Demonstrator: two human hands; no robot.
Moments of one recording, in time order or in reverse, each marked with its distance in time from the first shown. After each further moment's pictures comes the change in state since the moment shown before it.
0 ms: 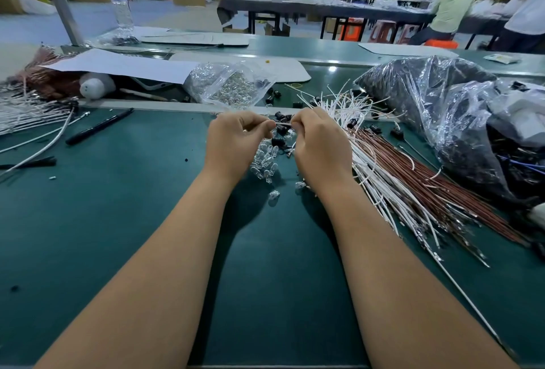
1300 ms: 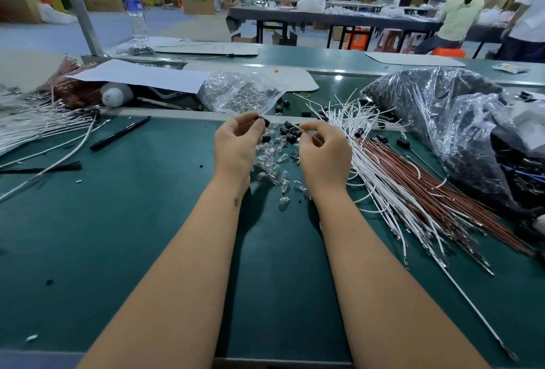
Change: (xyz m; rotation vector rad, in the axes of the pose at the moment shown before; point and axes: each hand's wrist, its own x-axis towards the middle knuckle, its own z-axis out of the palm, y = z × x) left_hand 0.002 -0.005 0.000 -0.618 0.151 -0.412; right_hand -0.003 -0.017 0.012 0.412 0.121 0.391
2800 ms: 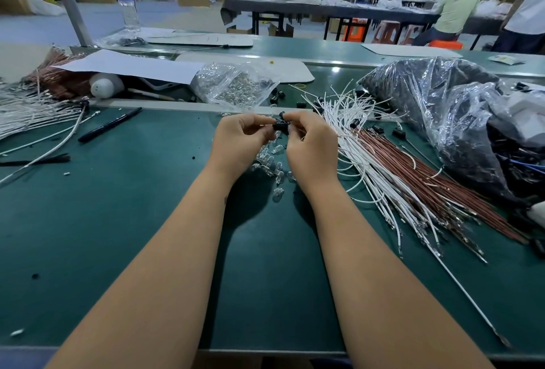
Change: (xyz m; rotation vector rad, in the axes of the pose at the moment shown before) left_hand -0.008 0.006 -0.002 0.369 -0.228 0.128; right_hand -0.003 -0.004 0.002 -0.023 -0.080 -0.207
